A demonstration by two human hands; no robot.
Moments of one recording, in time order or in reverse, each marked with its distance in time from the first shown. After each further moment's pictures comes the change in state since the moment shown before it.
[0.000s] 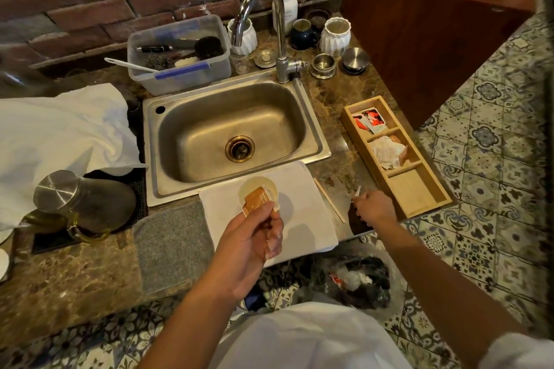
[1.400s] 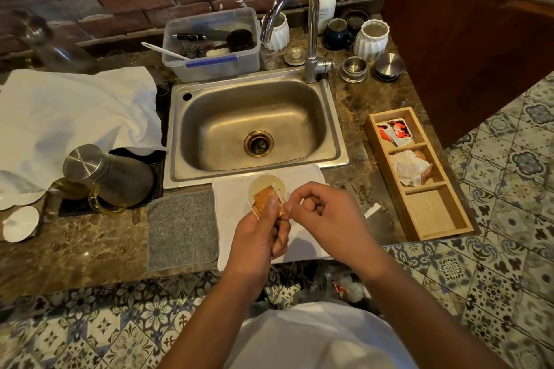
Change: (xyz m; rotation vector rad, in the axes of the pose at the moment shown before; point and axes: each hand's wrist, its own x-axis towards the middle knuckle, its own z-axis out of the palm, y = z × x) left_hand 0.009 -0.022 0.023 0.239 0.275 0.226; right_hand -0.179 -0.113 -0.035 0.331 -0.371 -0.791
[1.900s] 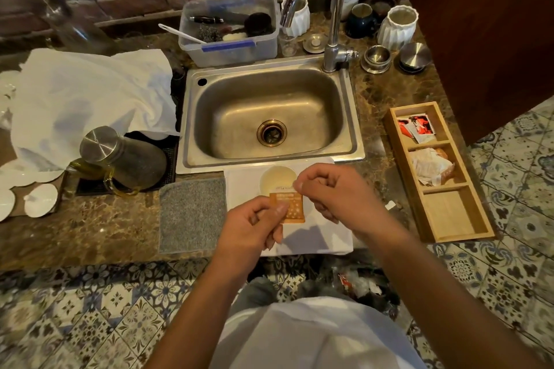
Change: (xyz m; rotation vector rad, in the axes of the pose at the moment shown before) left_hand -0.003 0.011 -0.031 0.267 0.014 0.102; right_hand 0.032 -0.009 -0.007 0.218 -0.177 0.144
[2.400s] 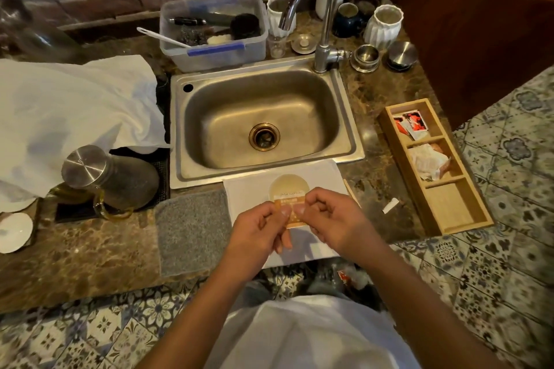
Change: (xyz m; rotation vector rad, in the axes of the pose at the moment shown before) left_hand 0.035 -0.011 -0.039 0.104 -0.160 -0.004; right_hand 0.009 0.039 0.044 -0.092 0.093 0.007
